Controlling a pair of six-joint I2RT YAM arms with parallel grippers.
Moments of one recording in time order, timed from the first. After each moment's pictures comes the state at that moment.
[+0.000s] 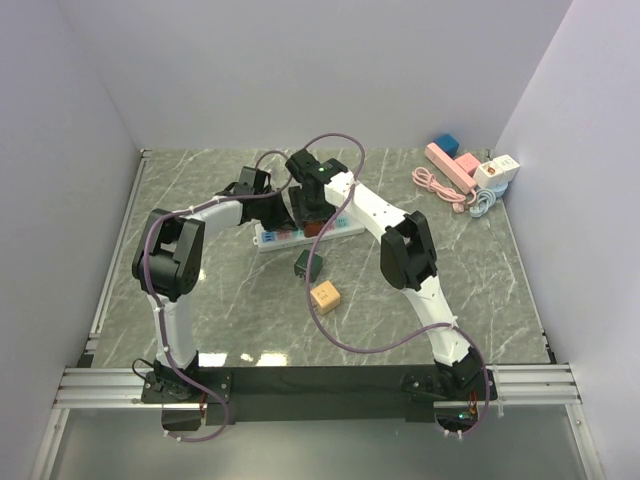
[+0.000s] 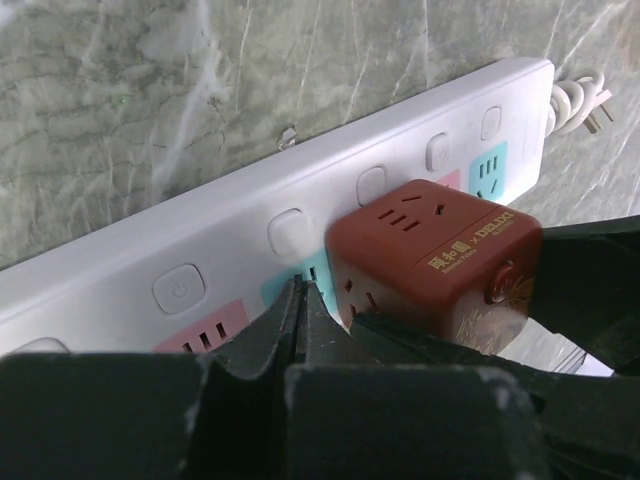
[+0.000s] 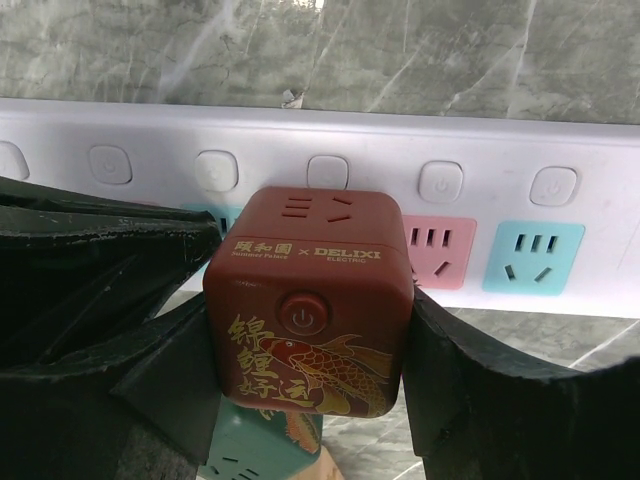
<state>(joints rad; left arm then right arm) -0.33 1.99 1.32 -0.20 0.40 -0.63 0.67 2.41 2.27 -1.05 0.12 0.40</state>
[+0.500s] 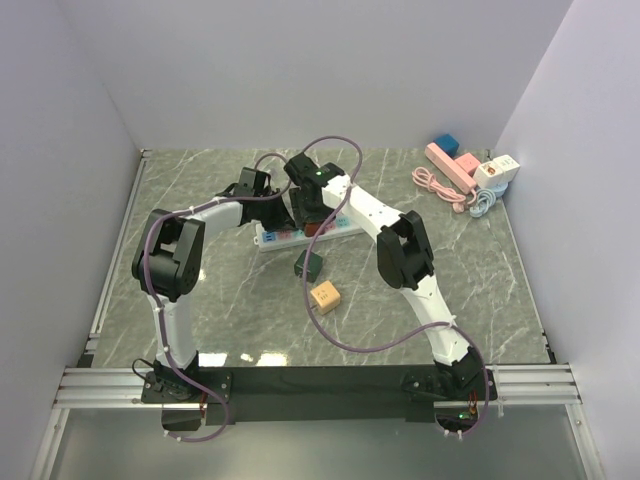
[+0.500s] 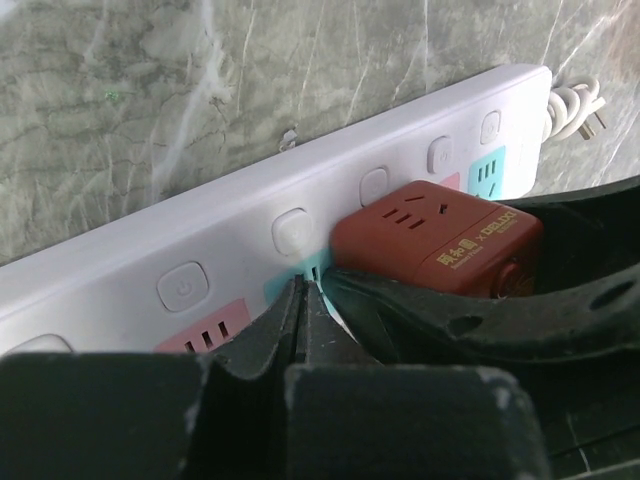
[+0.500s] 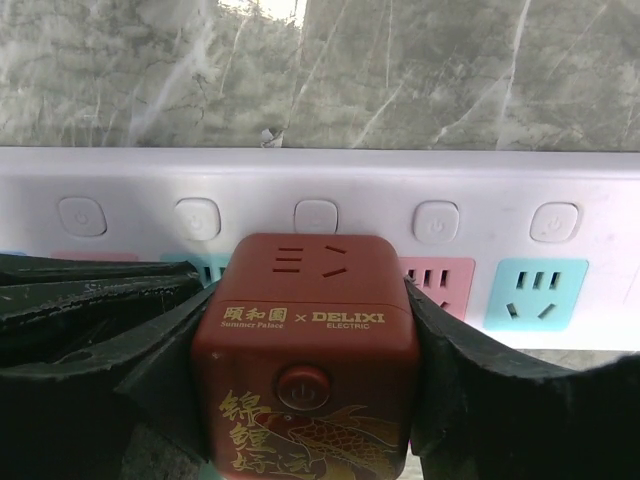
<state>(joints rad) -0.33 1.99 1.30 -0.18 0.40 -0.66 0.67 2.45 2.26 -1.00 0.16 0.41</state>
